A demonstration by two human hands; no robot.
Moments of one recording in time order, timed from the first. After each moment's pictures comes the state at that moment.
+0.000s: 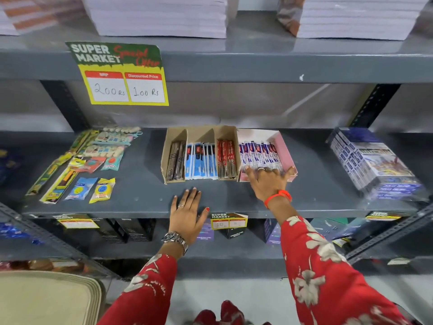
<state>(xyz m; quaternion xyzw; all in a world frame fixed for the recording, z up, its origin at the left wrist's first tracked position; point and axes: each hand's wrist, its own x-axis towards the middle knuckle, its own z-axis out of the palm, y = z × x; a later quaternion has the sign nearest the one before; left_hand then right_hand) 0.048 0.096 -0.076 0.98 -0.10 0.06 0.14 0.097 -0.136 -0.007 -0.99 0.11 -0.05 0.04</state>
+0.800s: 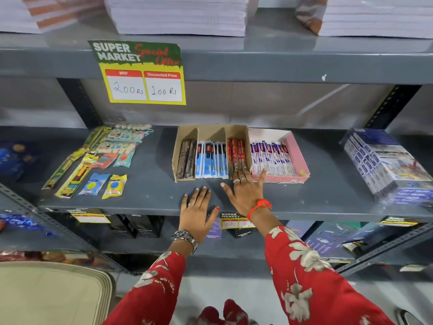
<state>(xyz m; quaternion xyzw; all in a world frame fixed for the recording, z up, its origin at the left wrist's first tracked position) 0.050 0.100 -0.082 0.98 -0.11 0.05 0.16 0.086 -0.066 -0.030 -1.00 -0.06 -0.04 0.01</state>
